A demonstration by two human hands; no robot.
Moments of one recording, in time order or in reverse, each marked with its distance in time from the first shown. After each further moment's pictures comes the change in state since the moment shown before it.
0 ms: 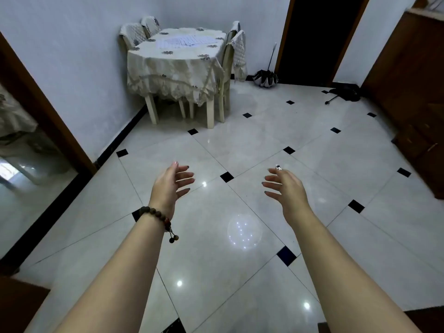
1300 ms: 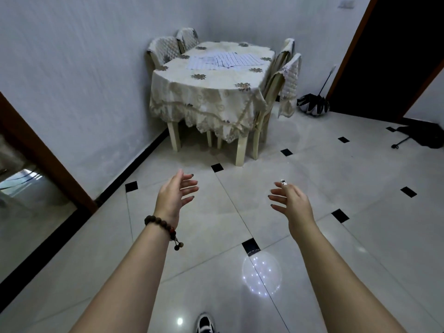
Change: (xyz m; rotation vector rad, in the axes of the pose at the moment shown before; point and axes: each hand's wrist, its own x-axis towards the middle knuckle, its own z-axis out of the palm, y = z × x) left_hand 0.551 0.108 0.061 -0.053 0.213 -0.007; right_hand 0.554 -0.078 0.235 -0.048 -0.123 0.041
